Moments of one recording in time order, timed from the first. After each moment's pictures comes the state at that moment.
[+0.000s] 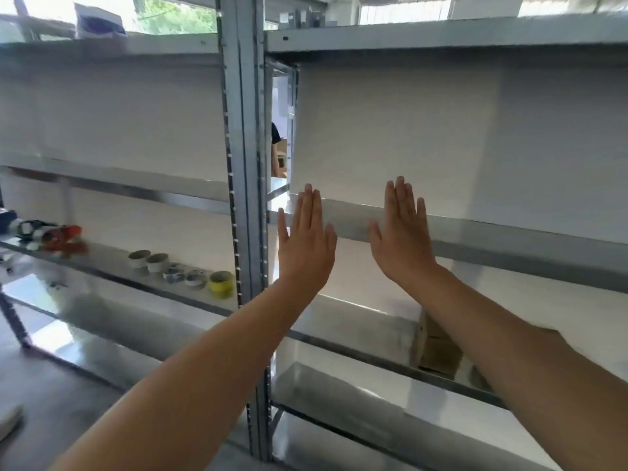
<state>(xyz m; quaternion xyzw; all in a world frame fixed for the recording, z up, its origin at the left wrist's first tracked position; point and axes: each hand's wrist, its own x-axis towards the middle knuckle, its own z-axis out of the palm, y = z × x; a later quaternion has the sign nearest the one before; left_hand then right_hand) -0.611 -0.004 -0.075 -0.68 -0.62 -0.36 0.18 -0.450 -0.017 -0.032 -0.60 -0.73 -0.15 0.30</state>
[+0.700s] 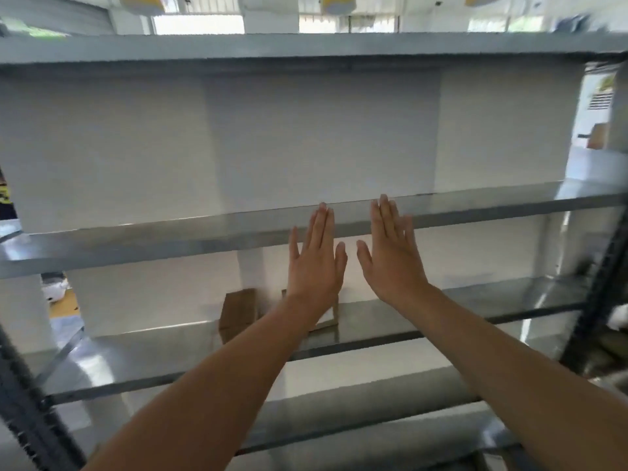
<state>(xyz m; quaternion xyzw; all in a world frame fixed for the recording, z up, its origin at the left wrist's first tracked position) -0.156 -0.147 -0.088 -0.85 -0.39 -0.34 0.10 -0.035 -0.223 -0.069 -0.76 -0.55 -0.22 0.25</state>
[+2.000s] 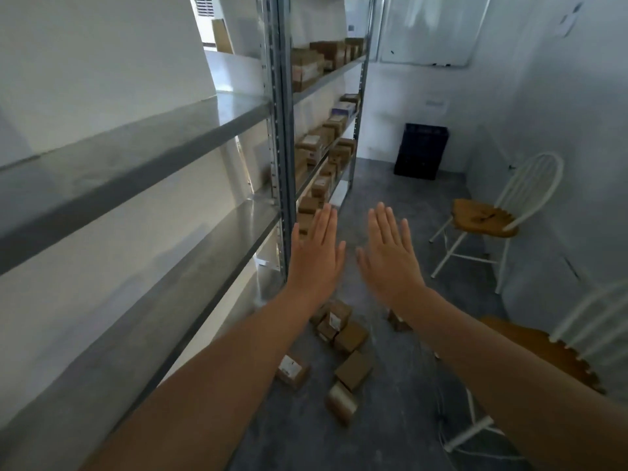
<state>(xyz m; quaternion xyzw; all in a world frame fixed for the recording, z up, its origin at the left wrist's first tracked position) 0.305 -0.296 -0.222 -0.96 0.12 -0.22 -0.16 0.285 -0.444 -0.196 -0.98 -0.08 -0.17 0.02</state>
